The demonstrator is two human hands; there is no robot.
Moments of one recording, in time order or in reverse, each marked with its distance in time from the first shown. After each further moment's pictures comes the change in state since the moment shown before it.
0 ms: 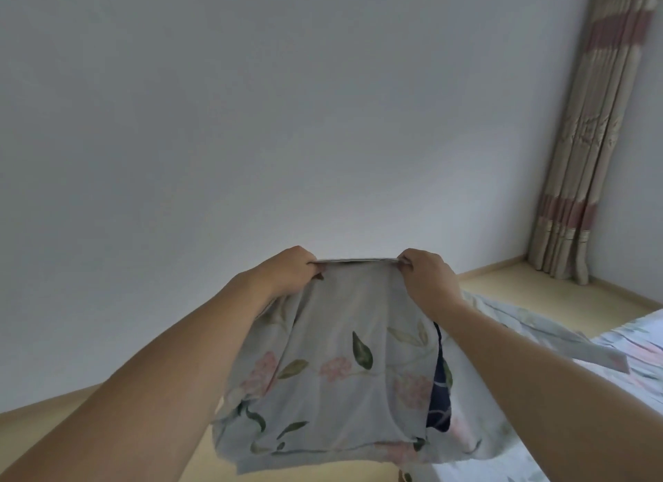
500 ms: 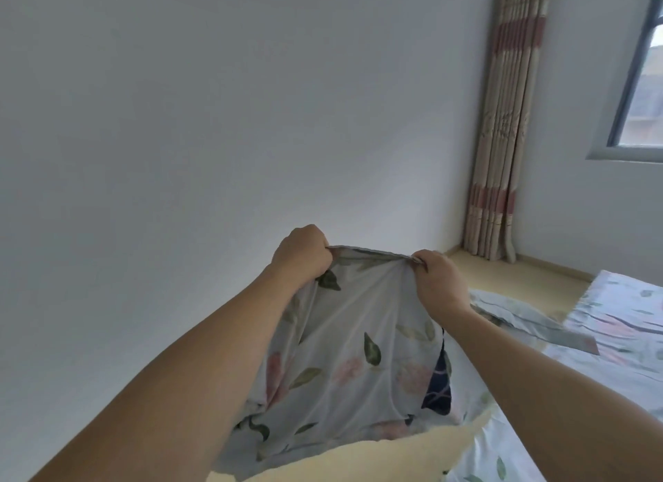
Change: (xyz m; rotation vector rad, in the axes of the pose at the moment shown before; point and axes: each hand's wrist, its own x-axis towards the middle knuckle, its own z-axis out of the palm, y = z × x) left_hand 0.312 -0.121 -0.059 0.093 0.107 0.207; right_hand 0.225 -0.030 0.176 -0.013 0.275 0.284
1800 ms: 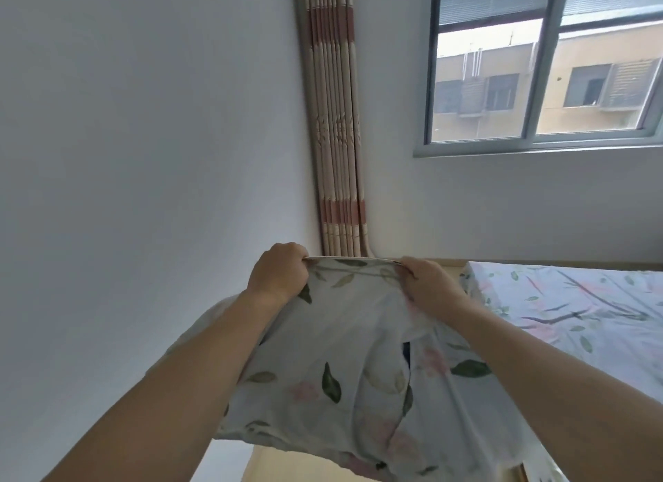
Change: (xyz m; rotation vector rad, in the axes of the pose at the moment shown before) left_hand 0.833 -0.004 0.321 -0.116 -0.143 0.695; right_hand 0.626 0.260 0.272 -0.291 0.086 0.375
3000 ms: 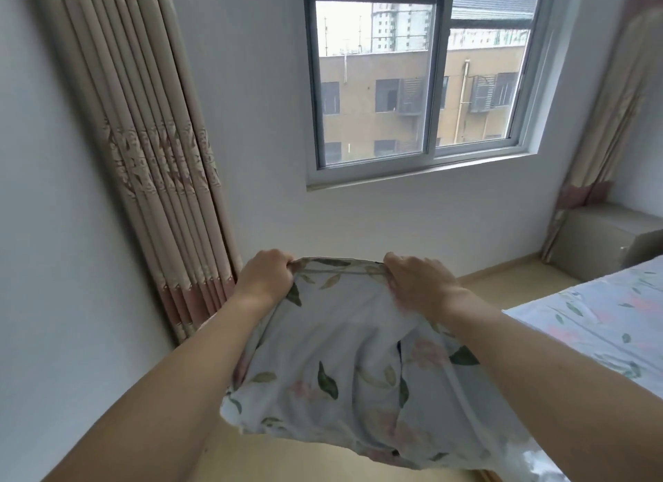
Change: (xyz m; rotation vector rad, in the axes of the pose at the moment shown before) left_hand 0.939 -0.038 0.421 -0.291 -0.179 0.422; right_hand 0.801 0.354 0.069 -0.747 0.121 0.213
